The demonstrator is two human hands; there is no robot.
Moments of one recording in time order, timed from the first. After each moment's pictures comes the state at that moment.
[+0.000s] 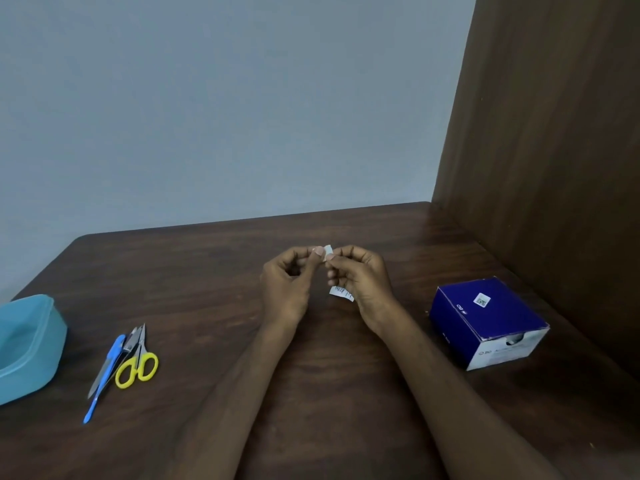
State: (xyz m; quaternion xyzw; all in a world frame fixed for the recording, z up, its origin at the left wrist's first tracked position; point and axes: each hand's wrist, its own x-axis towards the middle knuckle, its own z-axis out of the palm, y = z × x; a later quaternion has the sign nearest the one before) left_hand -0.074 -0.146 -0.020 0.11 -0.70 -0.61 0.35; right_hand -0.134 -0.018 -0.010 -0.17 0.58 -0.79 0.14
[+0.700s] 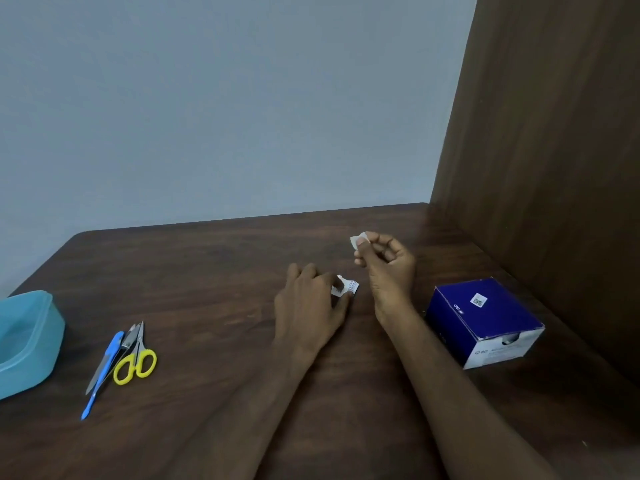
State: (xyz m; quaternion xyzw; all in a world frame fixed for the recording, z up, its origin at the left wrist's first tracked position) left_hand -0.055 -0.113 -0.024 0.12 -0.95 -0.12 0.26; right_hand -0.149 -0.006 -0.013 -0.07 0.56 -0.82 -0.08
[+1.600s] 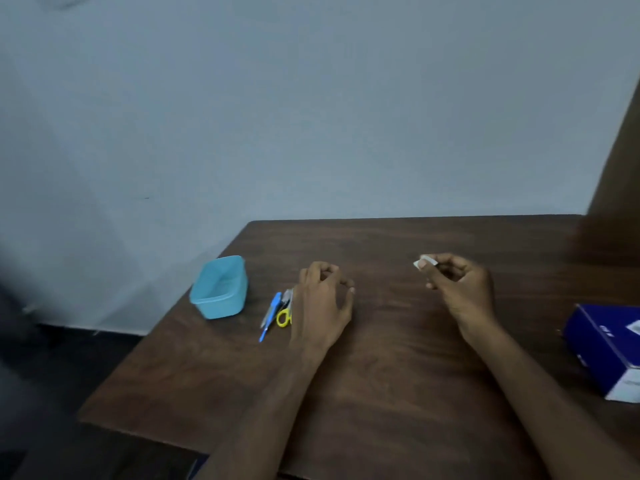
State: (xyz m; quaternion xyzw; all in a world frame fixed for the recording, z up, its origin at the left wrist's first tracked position) left_hand 0.071 -0.216 -0.014 0.23 -0.90 -0.10 0.35; right_hand -0.100 -0.039 -0.015 -0.22 0.63 -0.75 0.04
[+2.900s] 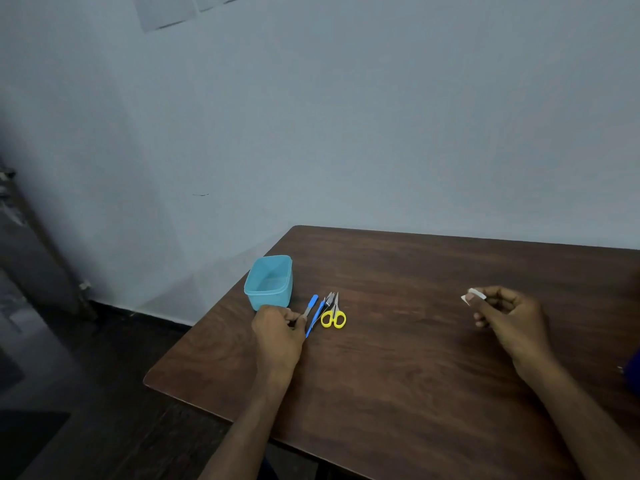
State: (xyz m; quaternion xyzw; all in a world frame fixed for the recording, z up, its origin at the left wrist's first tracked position) left_hand 0.188 -0.276 -0.030 0.47 -0.77 -0.23 0.36; right_hand -0.083 -0.026 -0.018 -0.24 0.68 -0.69 0.06
